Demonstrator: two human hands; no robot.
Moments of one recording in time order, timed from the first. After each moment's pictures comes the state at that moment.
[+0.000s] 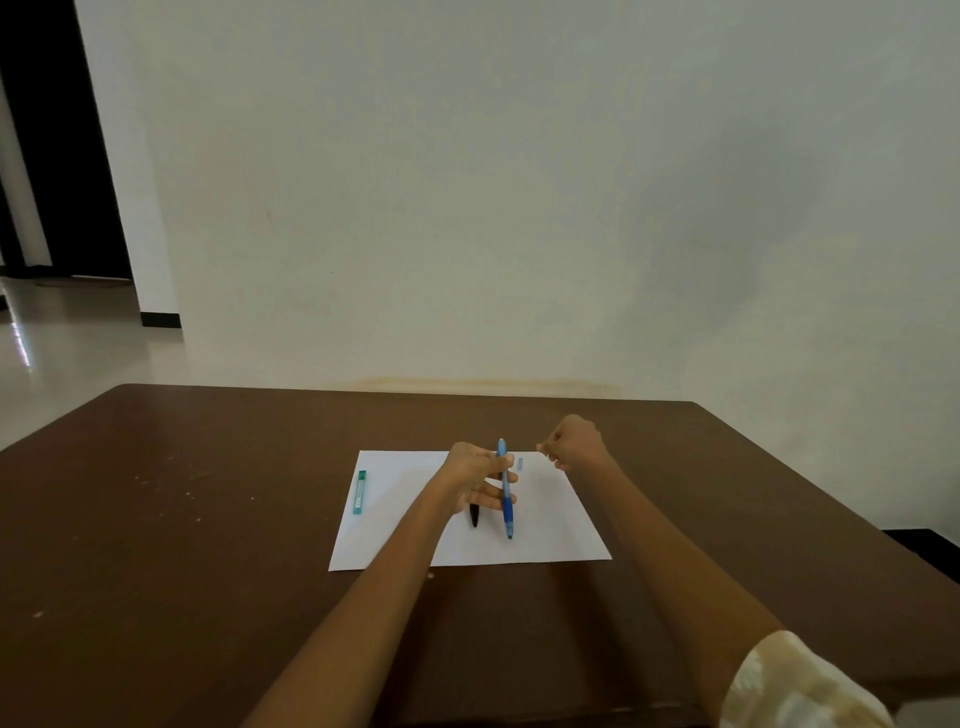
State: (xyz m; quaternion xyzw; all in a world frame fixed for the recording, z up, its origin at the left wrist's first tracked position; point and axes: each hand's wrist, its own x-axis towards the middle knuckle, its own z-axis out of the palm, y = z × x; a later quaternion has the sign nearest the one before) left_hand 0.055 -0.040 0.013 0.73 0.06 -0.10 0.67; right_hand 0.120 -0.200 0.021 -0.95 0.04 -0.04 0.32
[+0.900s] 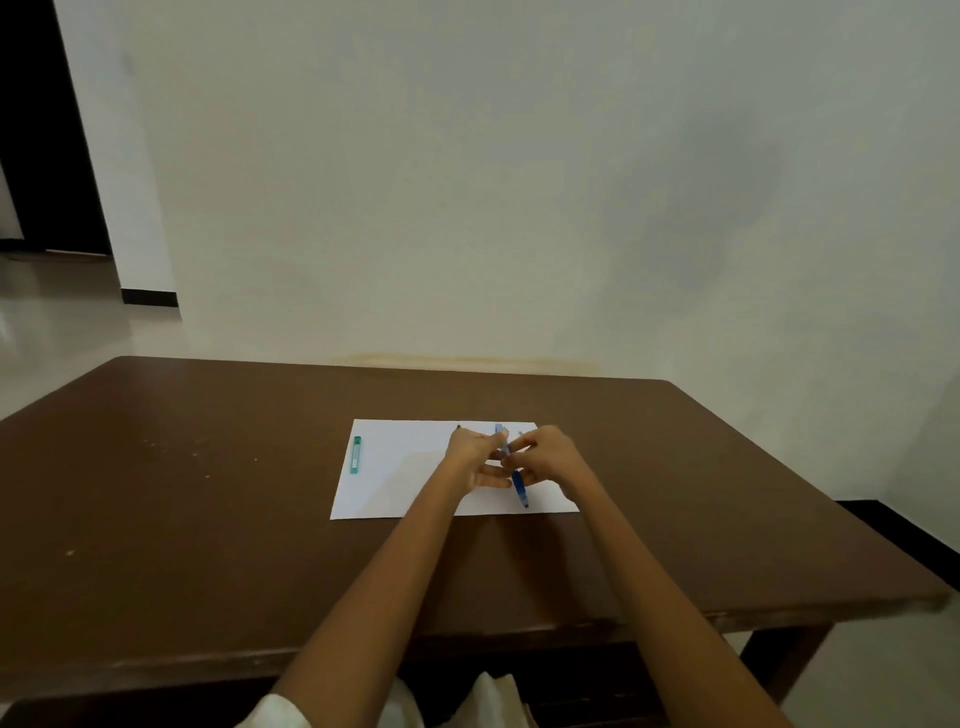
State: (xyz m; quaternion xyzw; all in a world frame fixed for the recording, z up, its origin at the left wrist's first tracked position) left_hand 0.015 -0.070 0.016 0.69 0.12 -0.09 0.71; right_hand 0.026 -0.185 0.019 -0.92 -0.01 0.04 0.39
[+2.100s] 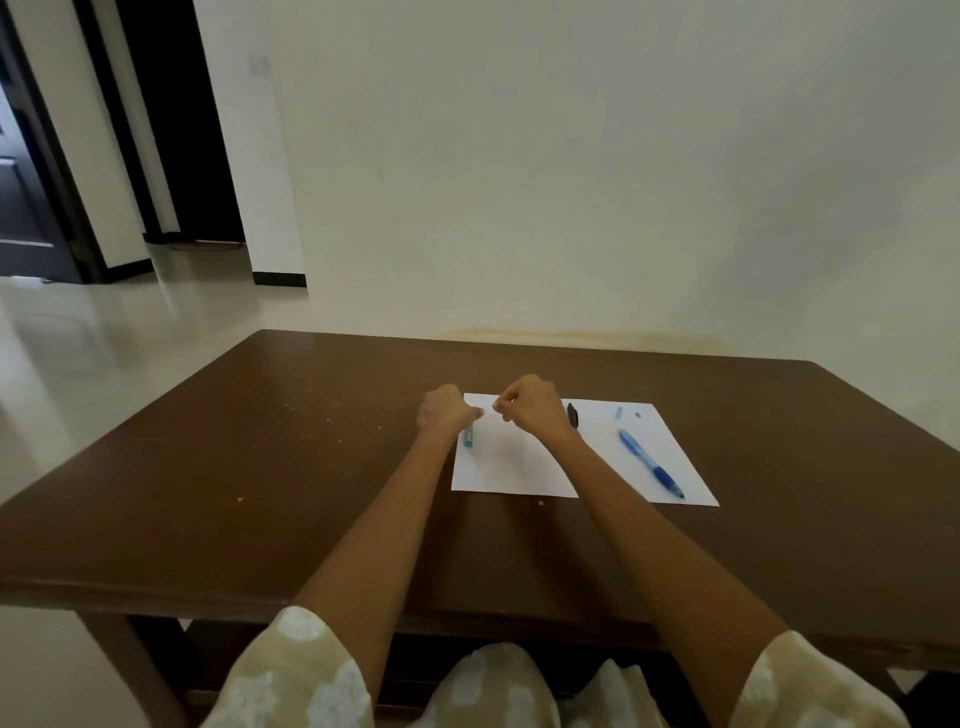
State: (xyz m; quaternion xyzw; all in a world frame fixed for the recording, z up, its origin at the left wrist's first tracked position) left_hand 0.028 0.098 0.003 0.93 0.19 0.07 0.31; right_hand 0.043 -0.025 0.014 -0.93 -0.14 -0.05 0.34
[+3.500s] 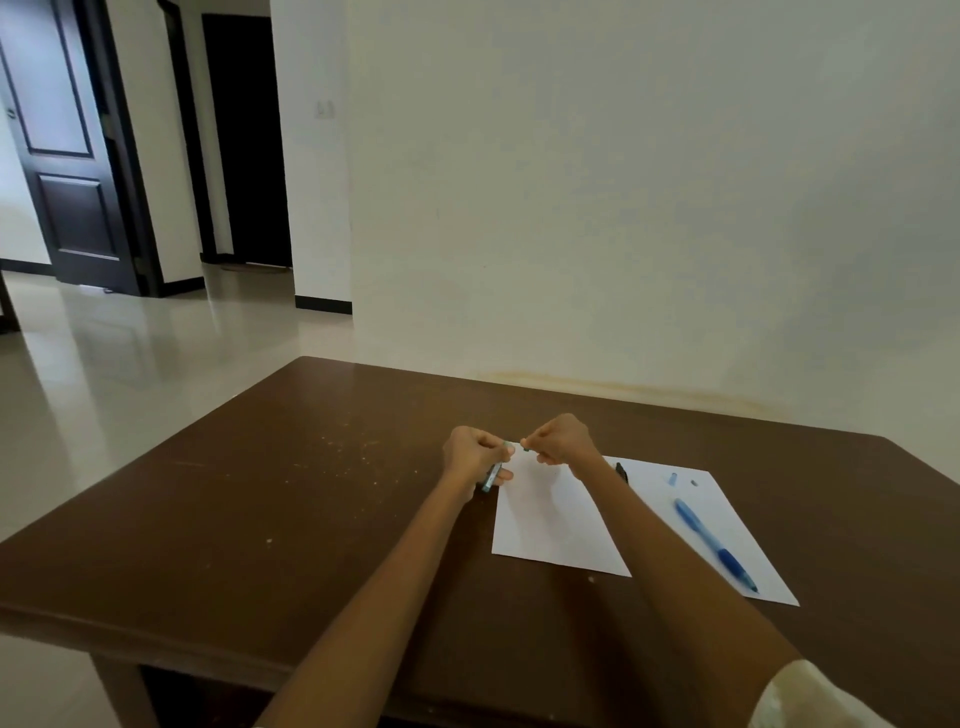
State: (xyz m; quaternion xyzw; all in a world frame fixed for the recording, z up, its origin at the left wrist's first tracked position) left_hand 0.030 0.125 -0.010 0.76 0.16 0.12 0.62; right_hand 0.098 0.003 0.012 -0.90 -0.07 0.04 0.42
